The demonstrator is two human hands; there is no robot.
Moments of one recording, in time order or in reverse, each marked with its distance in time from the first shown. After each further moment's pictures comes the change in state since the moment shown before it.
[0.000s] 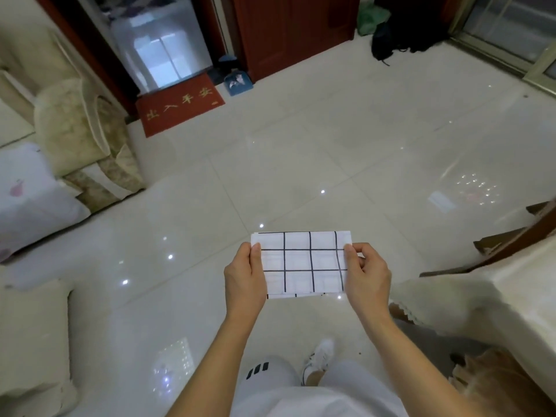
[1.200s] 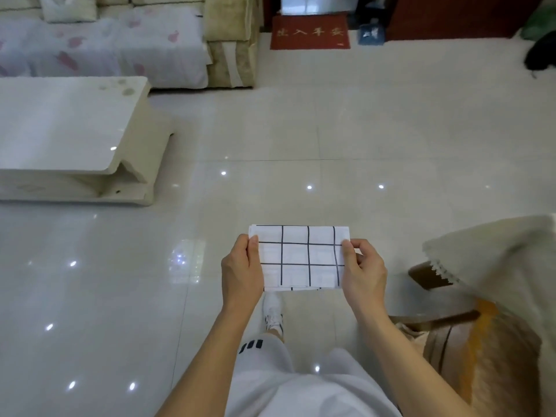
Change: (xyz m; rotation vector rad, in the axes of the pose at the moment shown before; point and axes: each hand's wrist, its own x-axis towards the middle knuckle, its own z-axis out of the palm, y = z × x) left_hand -0.445 -0.172 -0.146 -0.033 0.401 -0.254; right_hand -0.387 0.121 -0.075 -0.150 -0.473 -0.154
